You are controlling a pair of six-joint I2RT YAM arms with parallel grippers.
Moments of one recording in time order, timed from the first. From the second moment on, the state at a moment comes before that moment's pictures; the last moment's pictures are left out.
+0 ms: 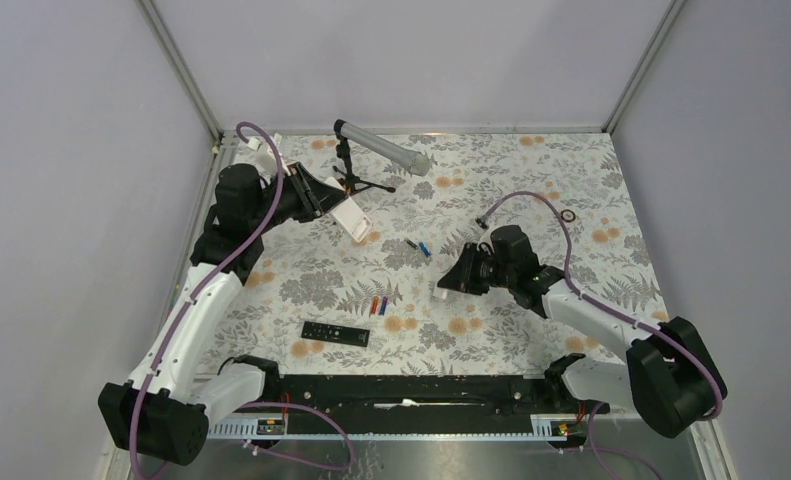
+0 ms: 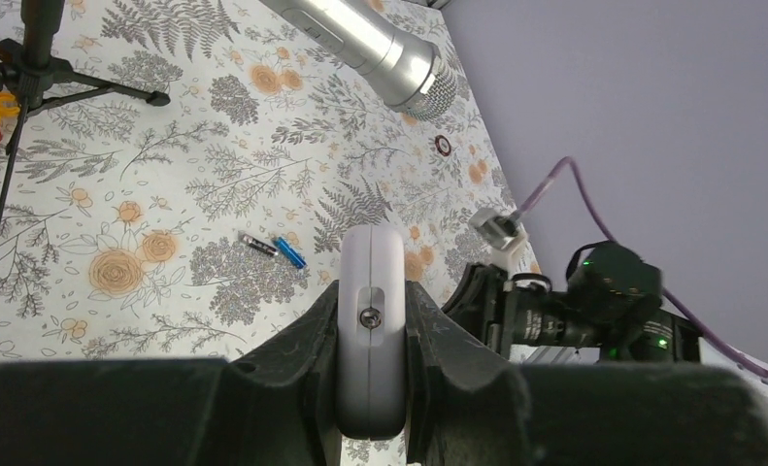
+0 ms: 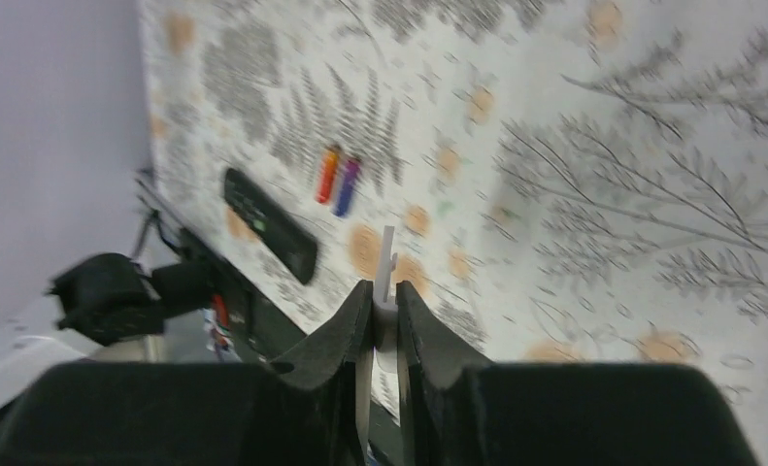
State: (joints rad) left arm -0.22 1.04 1.01 -0.23 0.49 -0.64; right arm 0.54 1.19 0.57 0.00 -0.40 0.81
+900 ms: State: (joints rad) left arm -0.22 1.00 0.97 -0.09 0.59 -0.66; right arm 0.48 1.10 0.61 -0.25 -0.24 0.63
